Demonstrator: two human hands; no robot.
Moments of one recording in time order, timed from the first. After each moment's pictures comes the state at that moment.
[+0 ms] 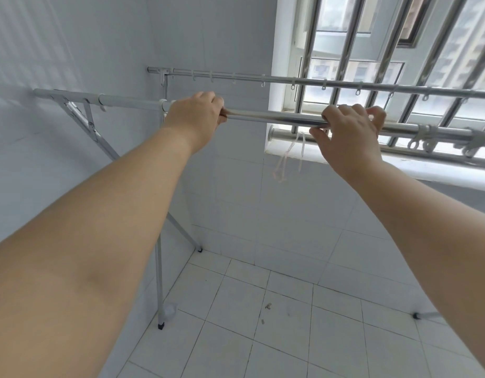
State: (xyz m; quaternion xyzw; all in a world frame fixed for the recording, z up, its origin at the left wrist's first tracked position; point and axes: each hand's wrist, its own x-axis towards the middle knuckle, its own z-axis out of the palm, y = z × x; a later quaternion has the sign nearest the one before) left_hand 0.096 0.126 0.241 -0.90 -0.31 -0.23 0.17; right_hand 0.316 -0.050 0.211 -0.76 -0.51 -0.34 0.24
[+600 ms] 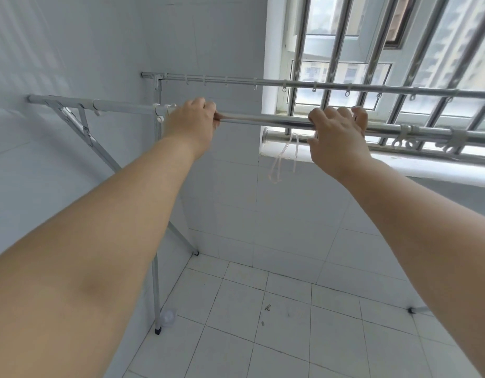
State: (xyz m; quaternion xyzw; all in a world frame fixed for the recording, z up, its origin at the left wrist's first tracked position) left_hand 0.099 0.120 0.236 -0.89 -0.36 -0.24 0.13; right_hand 0.307 -0.053 0.214 -0.80 -0.51 -0.28 0.16
